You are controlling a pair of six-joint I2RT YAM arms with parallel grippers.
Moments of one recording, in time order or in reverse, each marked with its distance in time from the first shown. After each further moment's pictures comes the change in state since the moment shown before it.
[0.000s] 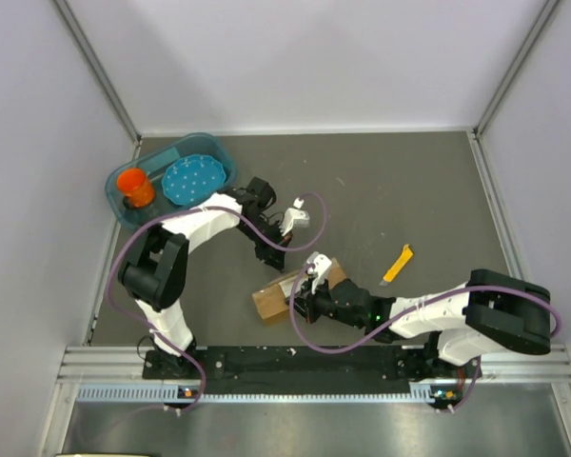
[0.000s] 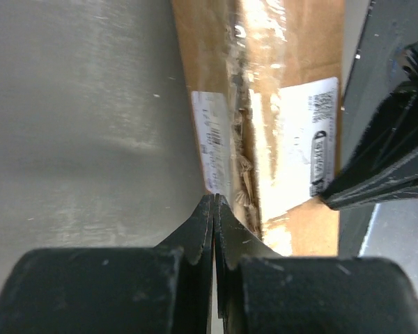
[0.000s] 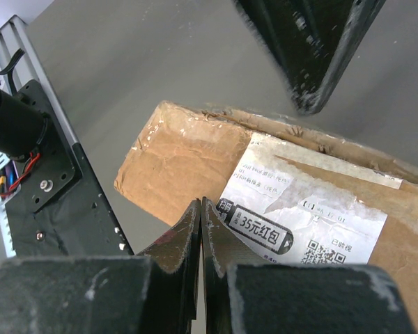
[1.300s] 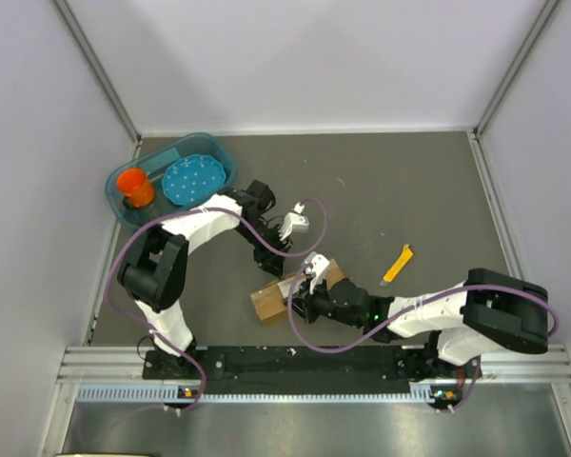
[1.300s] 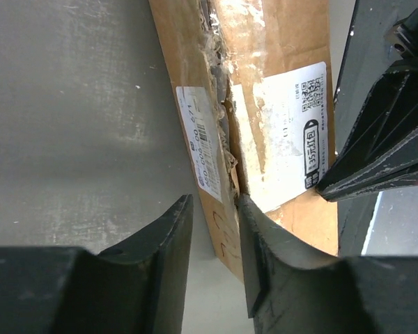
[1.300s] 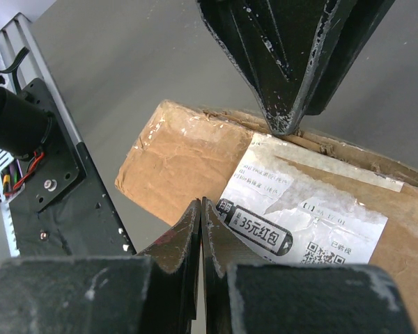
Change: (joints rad) left arm -0.006 -0.006 -0.002 -0.043 0.003 0.082; right arm 0.000 0.014 0.013 -0.001 -0.014 0.000
